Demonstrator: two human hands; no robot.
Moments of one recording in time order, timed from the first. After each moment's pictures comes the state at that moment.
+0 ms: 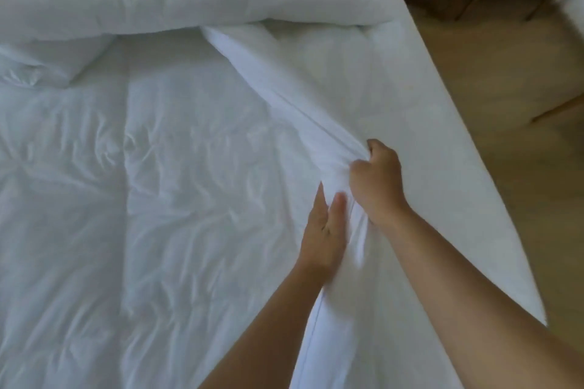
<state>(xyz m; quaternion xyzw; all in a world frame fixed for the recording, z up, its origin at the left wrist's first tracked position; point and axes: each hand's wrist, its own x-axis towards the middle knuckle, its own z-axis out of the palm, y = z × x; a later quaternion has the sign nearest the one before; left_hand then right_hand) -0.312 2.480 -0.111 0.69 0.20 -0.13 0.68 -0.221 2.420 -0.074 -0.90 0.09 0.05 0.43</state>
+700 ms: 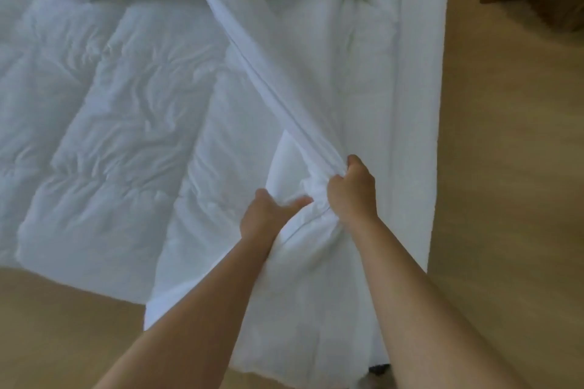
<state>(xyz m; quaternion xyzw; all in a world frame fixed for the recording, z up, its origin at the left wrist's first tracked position) -0.260 2.274 -0.135 0.71 0.57 -0.16 0.39 -0.159 2.189 -0.103 -0.88 -0.06 0.27 0.39</state>
